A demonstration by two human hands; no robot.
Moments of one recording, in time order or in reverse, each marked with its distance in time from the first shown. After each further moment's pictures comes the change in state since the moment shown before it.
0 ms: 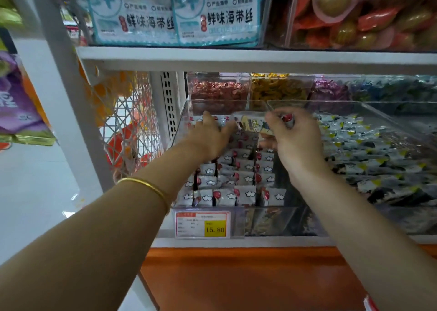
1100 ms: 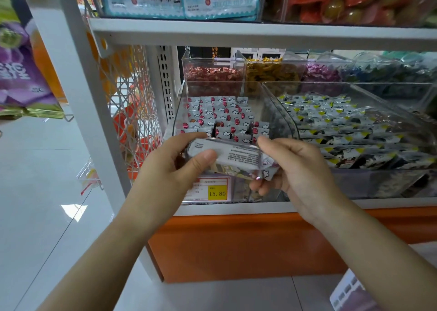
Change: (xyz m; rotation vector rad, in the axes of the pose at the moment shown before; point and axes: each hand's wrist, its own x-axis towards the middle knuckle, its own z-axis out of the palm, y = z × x) left_hand -0.162 -0.030 -0.018 -0.723 0.156 0.252; right_hand -0.095 -0.008 -0.032 0.331 -0.411 0.202
